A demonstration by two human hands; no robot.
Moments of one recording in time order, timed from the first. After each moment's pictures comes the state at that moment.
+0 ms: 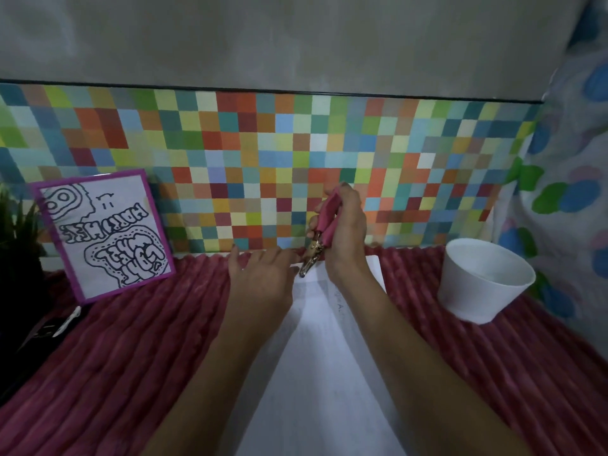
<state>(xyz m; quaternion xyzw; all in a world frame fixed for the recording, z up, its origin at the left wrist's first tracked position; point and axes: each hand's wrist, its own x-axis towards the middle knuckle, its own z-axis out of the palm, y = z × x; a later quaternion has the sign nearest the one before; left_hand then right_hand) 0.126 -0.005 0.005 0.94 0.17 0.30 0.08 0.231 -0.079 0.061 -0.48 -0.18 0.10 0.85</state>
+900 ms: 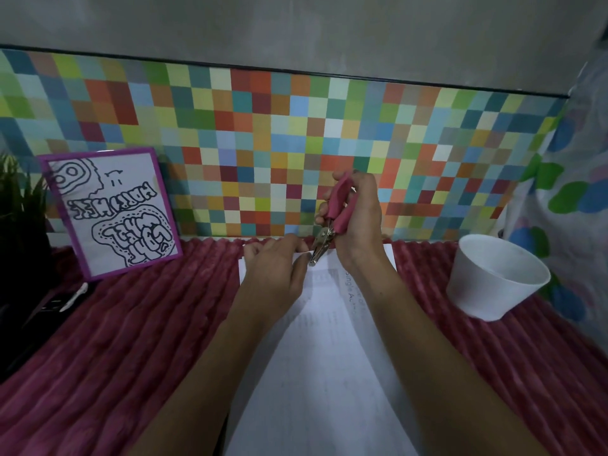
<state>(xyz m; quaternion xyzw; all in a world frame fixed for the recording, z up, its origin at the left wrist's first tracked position) 0.133 0.002 -0.009 0.91 0.11 0.36 0.20 0.235 -0.080 0.060 -0.45 -0.22 0.14 0.85</state>
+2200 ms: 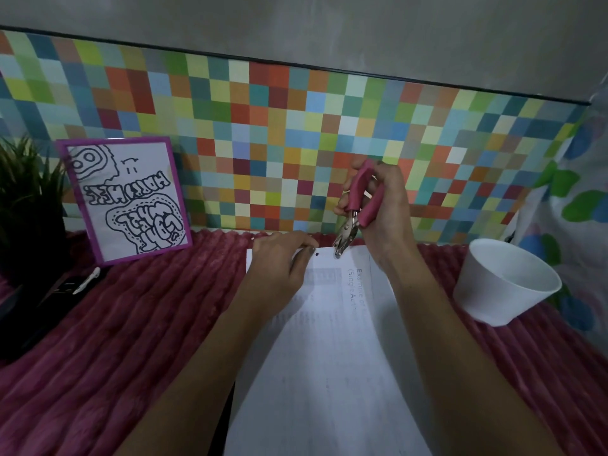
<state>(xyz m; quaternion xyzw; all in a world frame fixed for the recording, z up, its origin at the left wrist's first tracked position) 0.129 0.012 -0.007 0.88 0.07 0.36 0.28 0.241 -0.098 0.078 -0.48 -0.28 0.16 0.82</state>
